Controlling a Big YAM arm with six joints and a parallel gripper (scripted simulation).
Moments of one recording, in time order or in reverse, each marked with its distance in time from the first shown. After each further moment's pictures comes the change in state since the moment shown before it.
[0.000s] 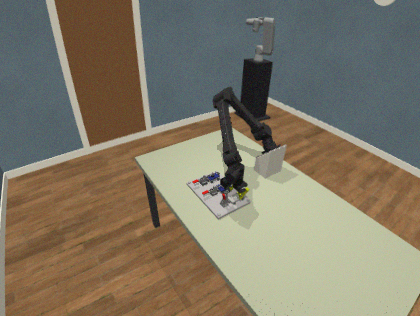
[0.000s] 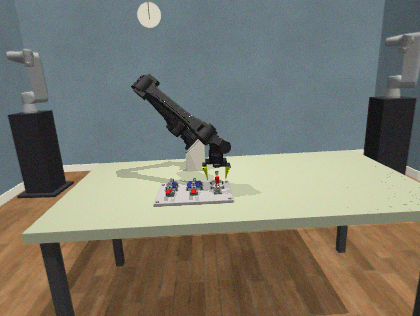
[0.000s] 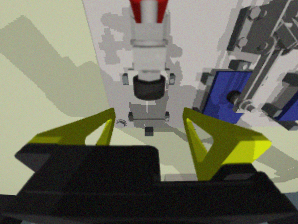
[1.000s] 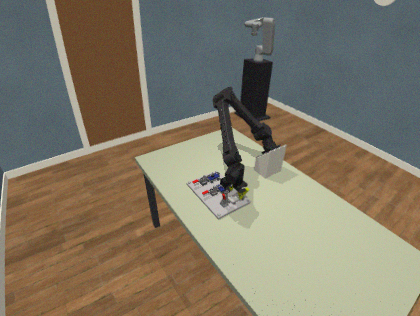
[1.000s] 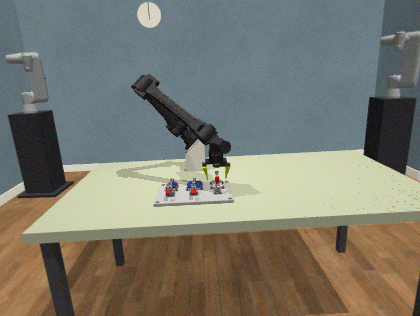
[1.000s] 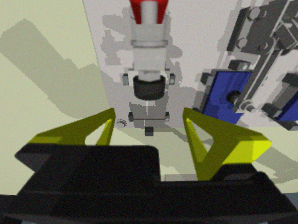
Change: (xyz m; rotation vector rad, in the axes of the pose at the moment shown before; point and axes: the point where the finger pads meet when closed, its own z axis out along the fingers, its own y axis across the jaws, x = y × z) arm 0.000 0.000 0.000 -0.001 -0.002 0.000
